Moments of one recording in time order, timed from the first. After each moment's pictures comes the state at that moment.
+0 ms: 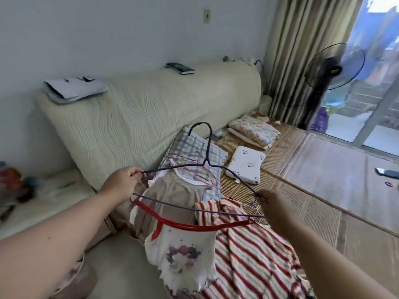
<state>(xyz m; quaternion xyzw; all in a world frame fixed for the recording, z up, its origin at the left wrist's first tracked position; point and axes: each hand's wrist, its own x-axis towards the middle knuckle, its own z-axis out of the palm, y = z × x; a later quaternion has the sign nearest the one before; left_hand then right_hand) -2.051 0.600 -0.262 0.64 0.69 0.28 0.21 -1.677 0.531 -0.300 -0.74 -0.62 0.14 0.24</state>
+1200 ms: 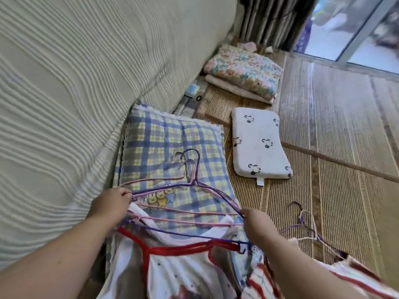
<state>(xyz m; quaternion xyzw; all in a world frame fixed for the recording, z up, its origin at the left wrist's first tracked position) -2.023 1.182 -0.584 0.69 0.68 -0.01 0.24 -1.723 1.000 -0.611 -0.85 -0.40 0.35 0.02</state>
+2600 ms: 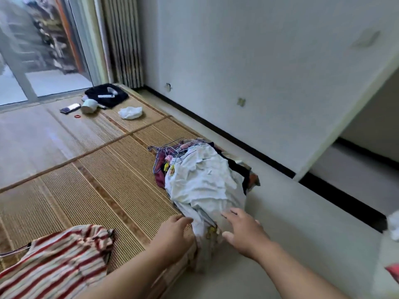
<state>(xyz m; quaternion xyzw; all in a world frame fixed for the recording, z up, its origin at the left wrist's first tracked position) -1.640 0.266 -0.382 0.94 -0.09 -0.15 0.30 -1.653 0.058 -0.337 -0.98 0.02 0.18 0.13</state>
